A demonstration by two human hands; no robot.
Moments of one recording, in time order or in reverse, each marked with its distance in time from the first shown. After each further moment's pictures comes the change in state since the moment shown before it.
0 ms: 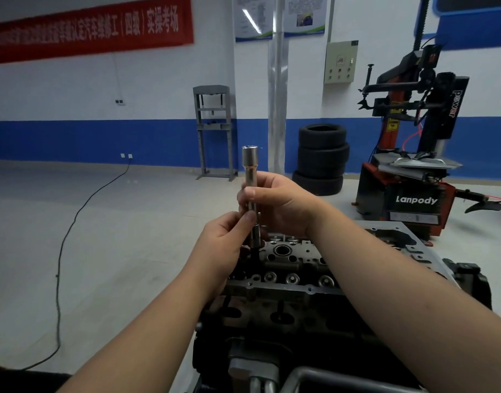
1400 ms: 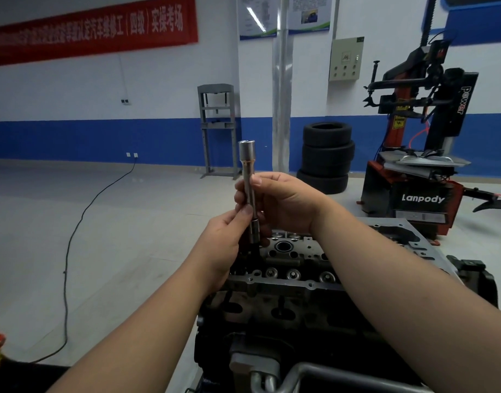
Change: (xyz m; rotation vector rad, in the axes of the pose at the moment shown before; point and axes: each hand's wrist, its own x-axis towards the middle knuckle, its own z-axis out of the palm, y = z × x) left_hand -0.001 0.003 -0.001 -0.046 -0.036 -0.064; right_hand 0.002 0.004 -0.010 0.064 -0.093 0.051
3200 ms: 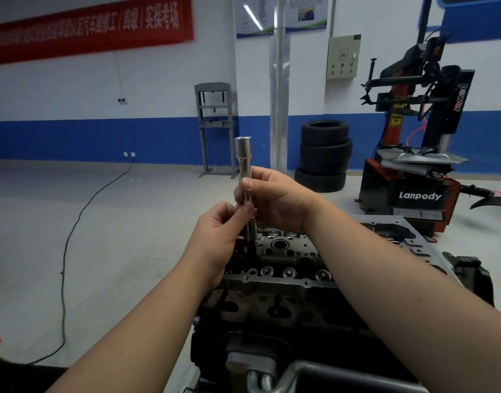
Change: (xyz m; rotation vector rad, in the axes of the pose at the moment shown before) left_hand 0.004 -0.004 -0.001 0.021 0.087 0.053; right_hand 0.001 0.001 0.008 -0.055 0.064 -0.035
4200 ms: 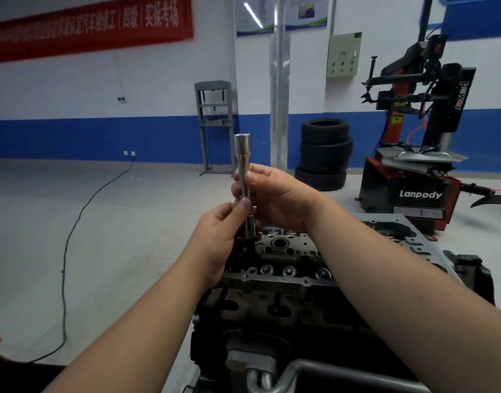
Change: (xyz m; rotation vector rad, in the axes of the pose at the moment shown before) left_hand -0.001 0.005 0.002 -0.063 -0.052 -0.046; right_hand 0.000 0.000 -0.001 0.008 0.010 0.012
